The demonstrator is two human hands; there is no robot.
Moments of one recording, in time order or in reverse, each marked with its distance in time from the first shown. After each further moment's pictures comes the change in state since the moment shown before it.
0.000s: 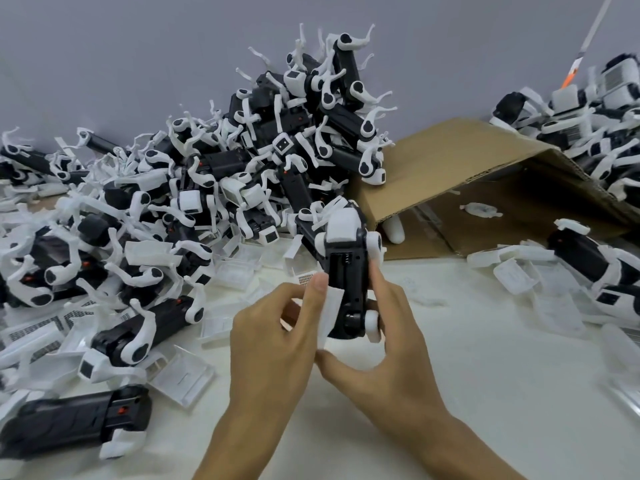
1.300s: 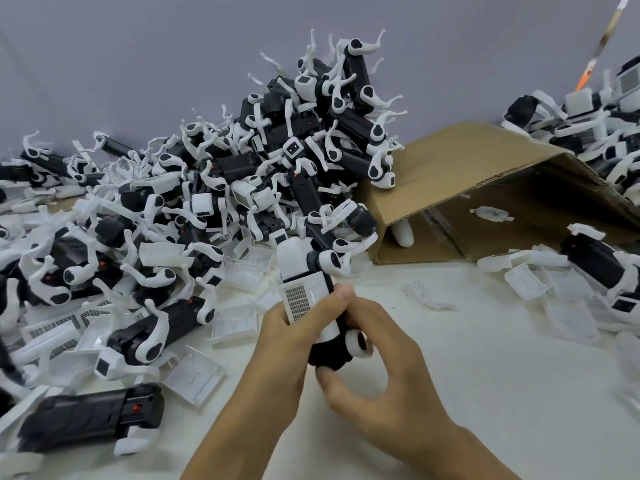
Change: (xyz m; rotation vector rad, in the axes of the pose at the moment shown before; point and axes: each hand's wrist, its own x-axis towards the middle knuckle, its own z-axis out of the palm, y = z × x) left_hand 0.006 0.004 -0.005 -0.643 -0.373 -0.503; right_hand 0.001 -0.010 0.002 0.127 -0.144 -0.125
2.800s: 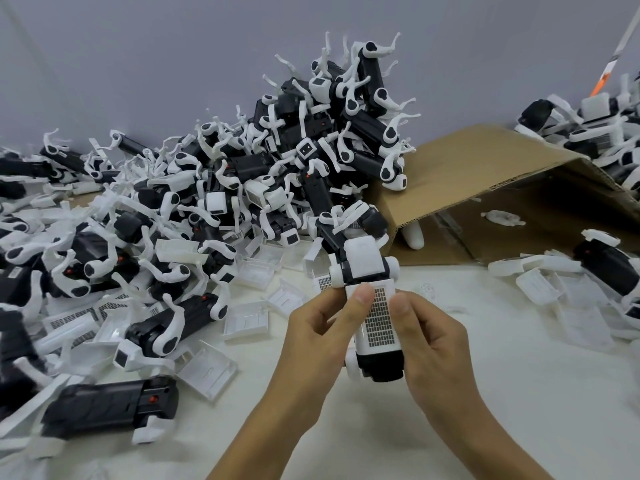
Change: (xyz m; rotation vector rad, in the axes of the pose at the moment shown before) left_hand -0.005 -0.006 0.010 0.071 -0.099 0.124; right_hand 0.013 -0.013 -0.012 0.283 0.236 0.320
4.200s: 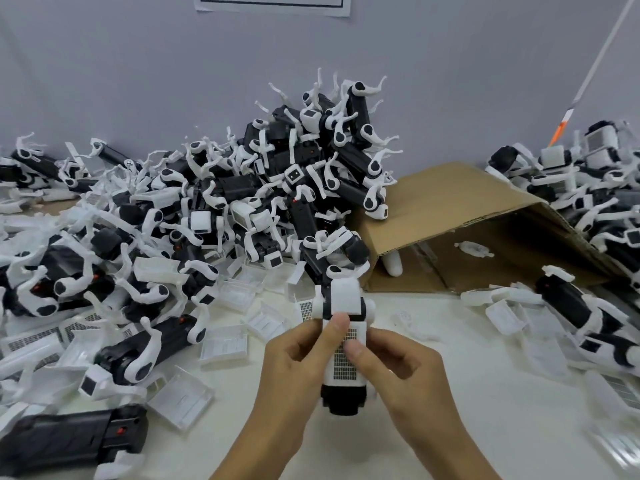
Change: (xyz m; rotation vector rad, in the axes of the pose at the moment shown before) left_hand 0.006 -0.012 -0.001 -0.092 0.172 -0.005; right_hand 0.002 0.003 -0.012 -0.122 -0.100 0.156
